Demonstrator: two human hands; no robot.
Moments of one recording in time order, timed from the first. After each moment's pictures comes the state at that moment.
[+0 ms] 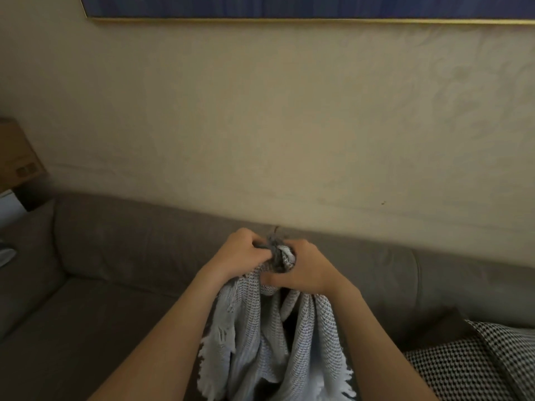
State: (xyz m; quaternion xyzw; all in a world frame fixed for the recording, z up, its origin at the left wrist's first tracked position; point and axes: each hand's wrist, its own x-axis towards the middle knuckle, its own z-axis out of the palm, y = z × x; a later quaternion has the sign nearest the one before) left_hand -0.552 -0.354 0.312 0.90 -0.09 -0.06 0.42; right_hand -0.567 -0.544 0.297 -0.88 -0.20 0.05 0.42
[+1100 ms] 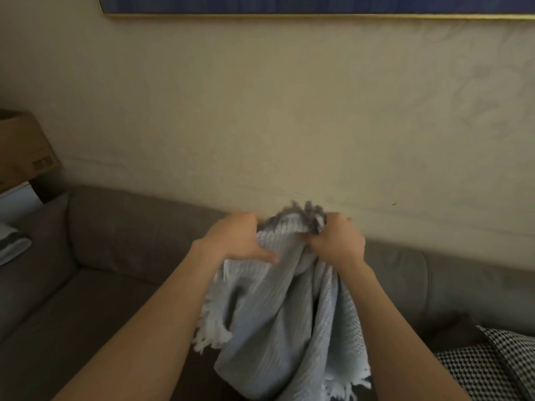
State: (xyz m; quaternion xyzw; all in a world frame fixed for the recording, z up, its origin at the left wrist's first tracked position) left_hand -0.539 -0.330 0.346 0.98 -0.12 -0.04 0.16; right_hand -0.538 -0.559 0.318 -0.96 0.04 -0.12 0.25
